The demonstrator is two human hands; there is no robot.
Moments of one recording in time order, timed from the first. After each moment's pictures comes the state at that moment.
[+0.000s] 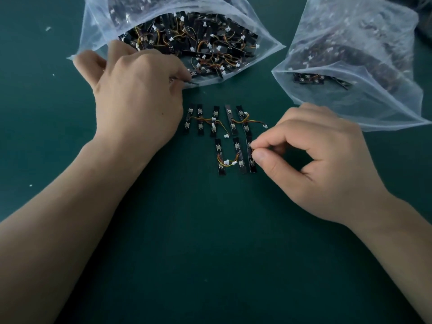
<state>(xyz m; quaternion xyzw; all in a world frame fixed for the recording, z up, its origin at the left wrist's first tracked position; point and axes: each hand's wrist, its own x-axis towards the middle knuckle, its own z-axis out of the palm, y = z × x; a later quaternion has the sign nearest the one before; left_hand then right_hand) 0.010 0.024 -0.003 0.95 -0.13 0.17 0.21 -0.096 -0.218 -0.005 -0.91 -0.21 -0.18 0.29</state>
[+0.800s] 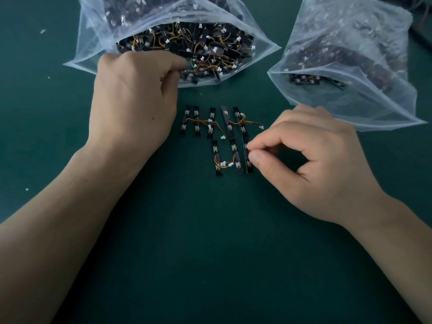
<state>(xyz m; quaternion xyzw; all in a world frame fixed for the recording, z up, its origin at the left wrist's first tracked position) 0.005 0.022 0.002 0.92 -0.16 0.22 0.28 -0.096 -0.217 -0.005 -0.92 -0.21 -0.18 0.29</state>
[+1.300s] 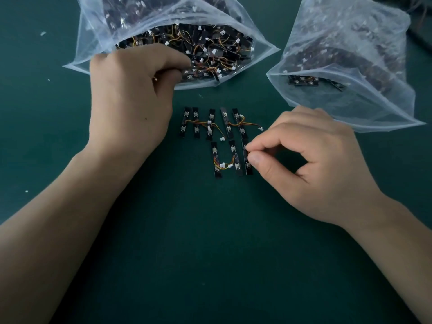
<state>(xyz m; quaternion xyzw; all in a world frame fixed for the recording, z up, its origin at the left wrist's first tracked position) 0.004 0.022 0.002 0.88 -0.19 0.22 0.37 -0.097 -0.217 -0.006 -0.91 -0.21 -0.18 0.30</state>
